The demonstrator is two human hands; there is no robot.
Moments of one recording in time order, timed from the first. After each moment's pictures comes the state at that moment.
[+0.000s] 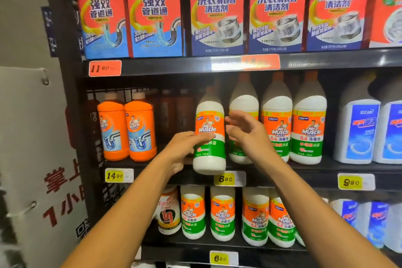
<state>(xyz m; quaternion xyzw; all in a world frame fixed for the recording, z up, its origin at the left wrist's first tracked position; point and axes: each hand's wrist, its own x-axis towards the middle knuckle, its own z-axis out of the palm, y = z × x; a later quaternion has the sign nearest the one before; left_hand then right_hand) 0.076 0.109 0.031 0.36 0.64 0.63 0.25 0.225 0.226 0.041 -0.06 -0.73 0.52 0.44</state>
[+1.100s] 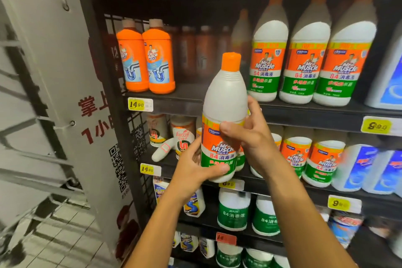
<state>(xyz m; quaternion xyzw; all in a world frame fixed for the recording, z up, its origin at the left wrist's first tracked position) 0.172 0.029 -0.139 0.42 0.53 0.72 0.16 0.260 0.158 -0.065 0.06 -0.64 0.71 0.29</state>
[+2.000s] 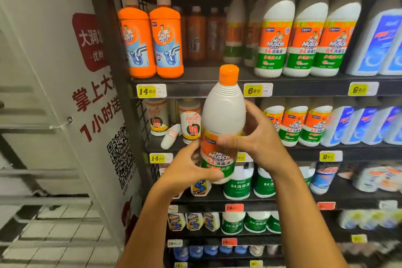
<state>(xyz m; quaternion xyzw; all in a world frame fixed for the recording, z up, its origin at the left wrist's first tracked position) 0.106 -0.069 -0.163 0.48 0.58 0.58 0.31 0.256 0.049 -0.089 -0.02 -0.74 0.56 0.37</state>
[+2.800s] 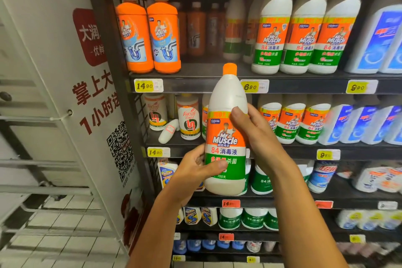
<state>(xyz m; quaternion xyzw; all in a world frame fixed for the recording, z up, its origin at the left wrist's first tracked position) 0.158 -0.072 -0.159 0.42 0.51 0.65 0.38 0.269 0.057 -0.094 -0.10 -0.65 0.67 0.34</state>
